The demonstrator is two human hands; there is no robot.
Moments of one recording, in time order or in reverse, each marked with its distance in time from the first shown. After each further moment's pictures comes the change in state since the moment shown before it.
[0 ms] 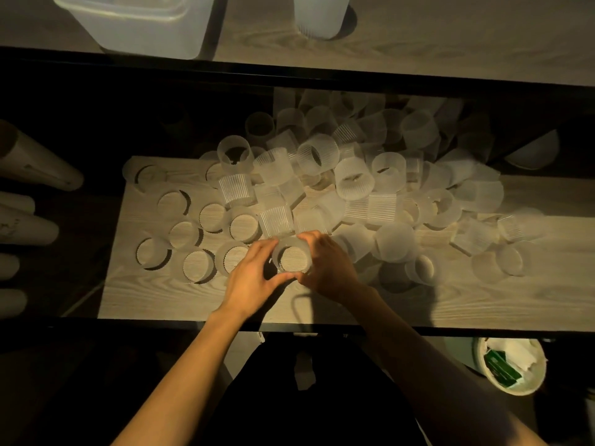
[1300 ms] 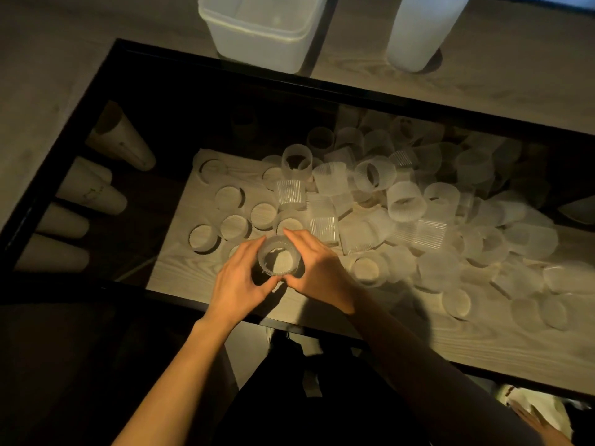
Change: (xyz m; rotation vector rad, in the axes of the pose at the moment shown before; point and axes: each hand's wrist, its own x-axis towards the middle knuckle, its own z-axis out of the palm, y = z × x) left_hand -0.049 -0.043 -0.071 0.078 0.249 -0.040; right_hand 0.034 -0.083 0.028 0.089 0.088 -0.375
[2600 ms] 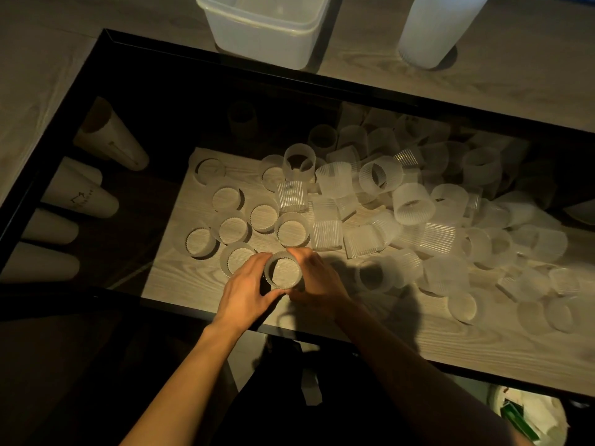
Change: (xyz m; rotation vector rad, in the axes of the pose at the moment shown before) left_hand 0.006 -0.028 0.026 0.051 -0.129 -0.022; right_hand -0.004 0.023 0.038 0.066 -0.275 0.209
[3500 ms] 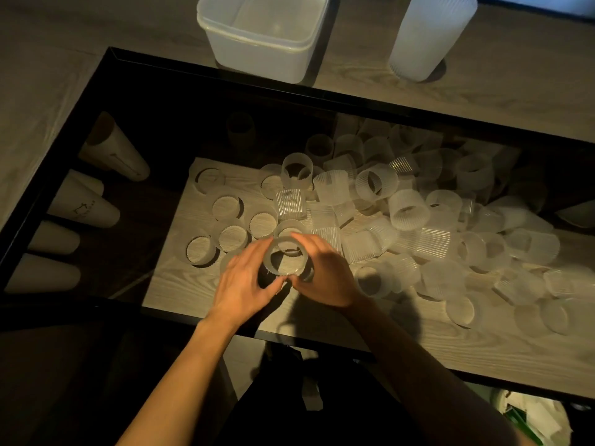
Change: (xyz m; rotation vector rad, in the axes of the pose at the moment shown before) left_hand 0.014 0.023 -0.034 0.025 0.091 0.086; right_hand 0.009 -0.009 -0.034 -0.037 0.279 -0.120
